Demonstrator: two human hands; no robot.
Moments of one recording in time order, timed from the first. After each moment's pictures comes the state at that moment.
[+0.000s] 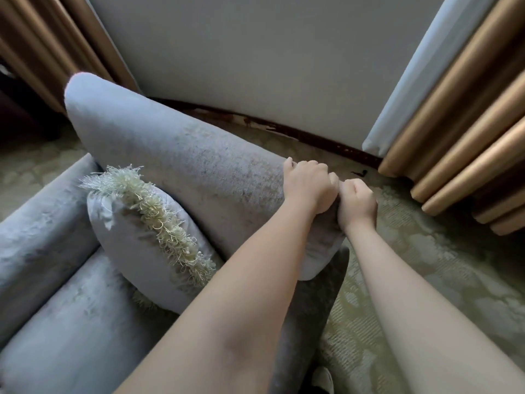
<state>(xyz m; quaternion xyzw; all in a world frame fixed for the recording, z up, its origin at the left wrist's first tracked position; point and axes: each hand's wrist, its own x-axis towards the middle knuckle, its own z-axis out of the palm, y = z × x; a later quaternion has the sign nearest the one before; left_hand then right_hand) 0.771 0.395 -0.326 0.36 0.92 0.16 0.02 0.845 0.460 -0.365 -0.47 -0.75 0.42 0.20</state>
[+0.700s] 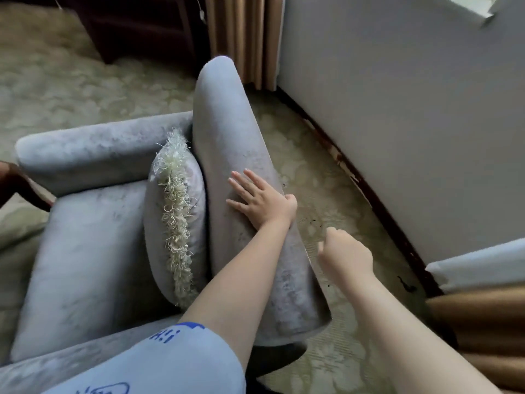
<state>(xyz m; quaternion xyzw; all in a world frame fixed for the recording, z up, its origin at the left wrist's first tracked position) 0.662 0.396 -0.322 -0.34 0.91 0.24 0.01 0.730 0.526 -0.301 0.02 -0.99 0.06 -0.12</state>
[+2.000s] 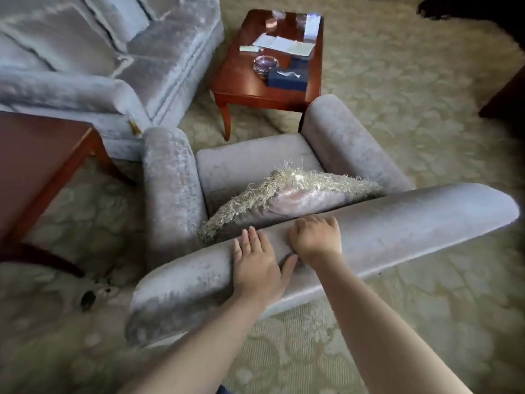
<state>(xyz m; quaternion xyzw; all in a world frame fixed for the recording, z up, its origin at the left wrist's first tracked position) 0.605 0.413 -0.327 -0.76 0.64 0.10 0.04 0.495 0.326 -0.323 0.77 -0.63 -0.05 -0.11</state>
